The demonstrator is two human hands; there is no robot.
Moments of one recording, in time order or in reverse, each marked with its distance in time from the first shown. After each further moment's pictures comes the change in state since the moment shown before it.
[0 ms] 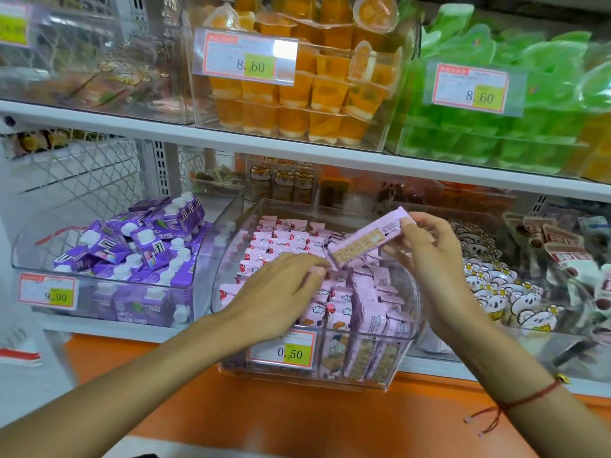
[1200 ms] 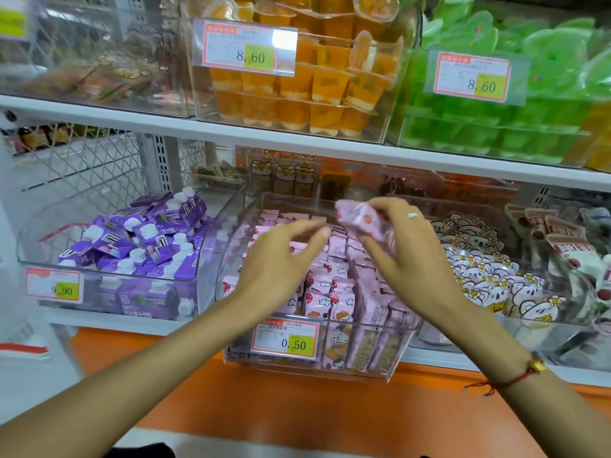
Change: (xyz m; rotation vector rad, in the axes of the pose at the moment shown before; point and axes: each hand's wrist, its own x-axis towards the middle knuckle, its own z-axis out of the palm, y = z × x) left_hand 0.012 0.011 -0.007 -0.384 0.286 -0.147; right_hand 0.003 0.011 -0.001 -1.012 -0.228 -0.686
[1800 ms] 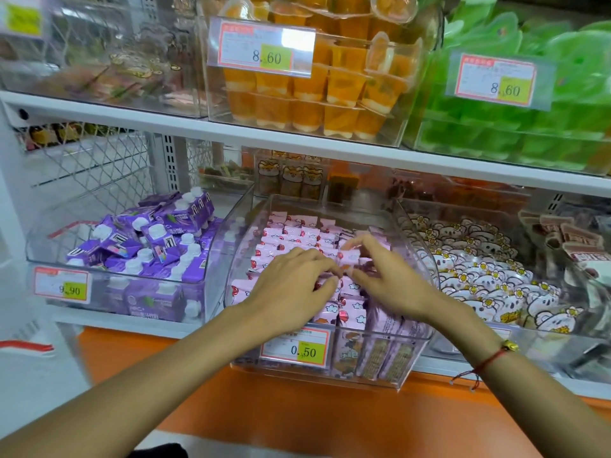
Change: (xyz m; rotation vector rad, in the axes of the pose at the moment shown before) left_hand -0.002 -0.023 0.007 0.520 -0.293 0.175; right_hand 0.006 0.016 0.040 0.290 -0.495 0.207
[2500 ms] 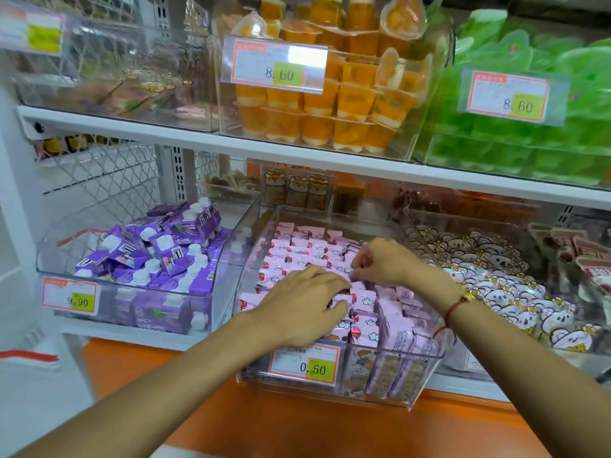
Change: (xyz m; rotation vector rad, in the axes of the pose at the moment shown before) left_hand 0.007 -0.008 0.004 0.078 -0.229 0.064; right_hand 0.060 0.005 -0.012 -0.428 -0.147 0.224
